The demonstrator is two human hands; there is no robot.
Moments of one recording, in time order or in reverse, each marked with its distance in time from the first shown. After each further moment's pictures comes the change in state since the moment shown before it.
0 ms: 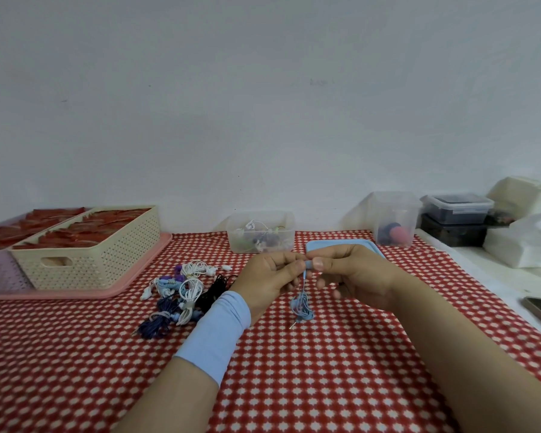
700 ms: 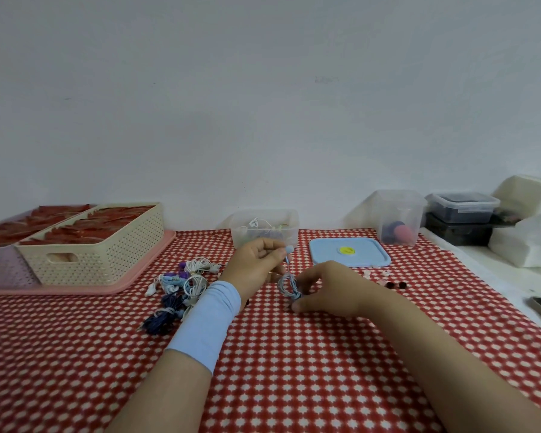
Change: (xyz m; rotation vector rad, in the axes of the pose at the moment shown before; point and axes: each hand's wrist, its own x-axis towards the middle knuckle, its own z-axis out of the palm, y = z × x) left_hand 0.004 0.010 -0.024 0.107 0.177 -0.062; right_hand 0.012 0.012 0.028 -1.003 0.015 -0.013
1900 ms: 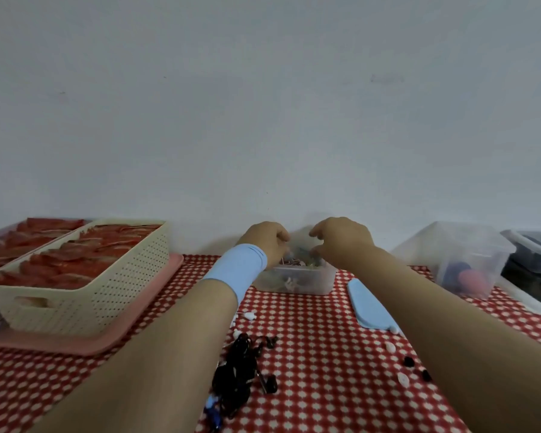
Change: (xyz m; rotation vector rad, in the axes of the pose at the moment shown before) left_hand 0.167 0.007 -0.058 0.835 0.027 -0.059; right_hand 0.208 -0.006 -0.055 -0.448 0.328 0.061
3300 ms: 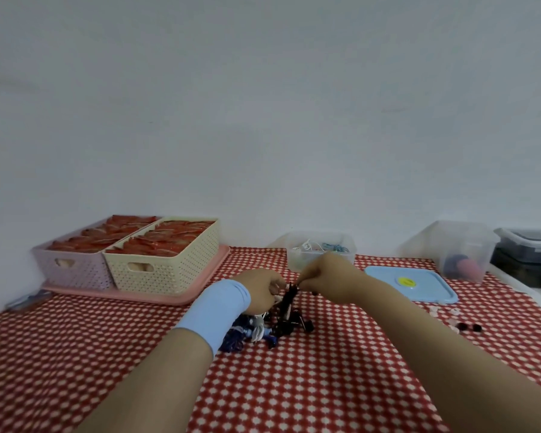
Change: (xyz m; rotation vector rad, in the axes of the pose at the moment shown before) left_hand -0.168 -0.043 -0.046 0.230 -0.301 0.029; right_hand -0.133 -0.081 -0.004 0.471 -0.202 -0.197
